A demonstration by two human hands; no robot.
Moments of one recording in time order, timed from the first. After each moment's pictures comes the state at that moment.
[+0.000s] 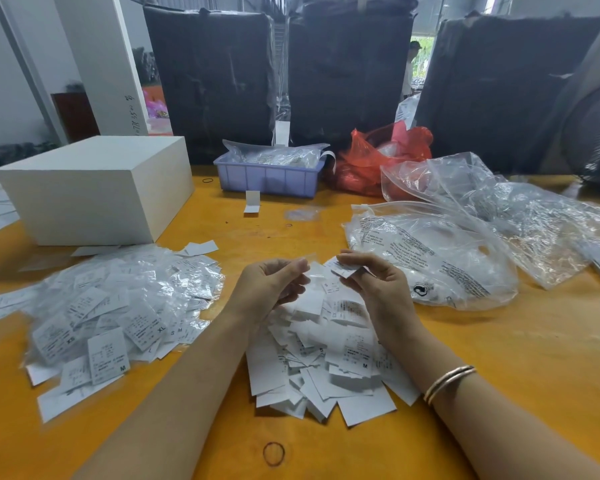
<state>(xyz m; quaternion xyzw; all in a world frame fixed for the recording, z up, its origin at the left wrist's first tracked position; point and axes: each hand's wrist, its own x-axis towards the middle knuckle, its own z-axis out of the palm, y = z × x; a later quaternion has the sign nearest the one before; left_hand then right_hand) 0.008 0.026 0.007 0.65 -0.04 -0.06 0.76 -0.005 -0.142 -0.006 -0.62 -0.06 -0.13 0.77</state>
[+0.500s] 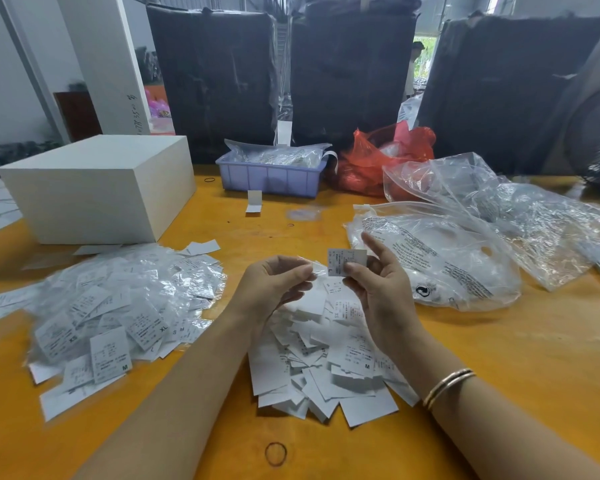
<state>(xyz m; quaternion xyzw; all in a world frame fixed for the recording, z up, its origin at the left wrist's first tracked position) 0.009 0.026 0.007 0.64 -0.06 -0.07 0.77 -0.005 -0.137 -0.007 -0.54 -0.02 -0.13 0.83</state>
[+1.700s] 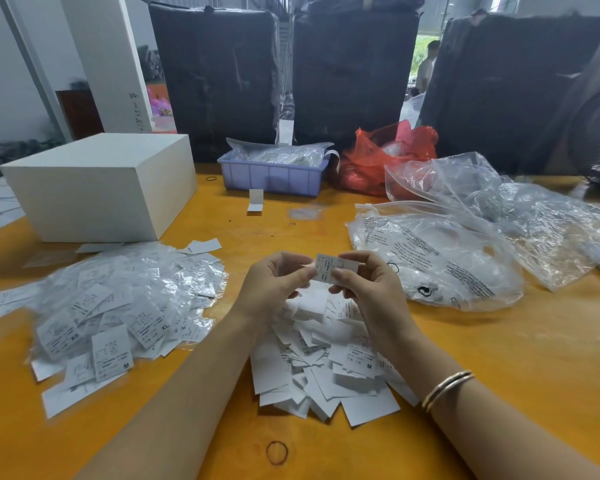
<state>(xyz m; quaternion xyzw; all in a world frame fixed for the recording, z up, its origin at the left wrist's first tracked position) 0.011 0.024 0.001 0.71 -0.08 0.01 0.70 -0.010 -0.131 -0.005 -0.65 -0.05 -0.11 0.75</state>
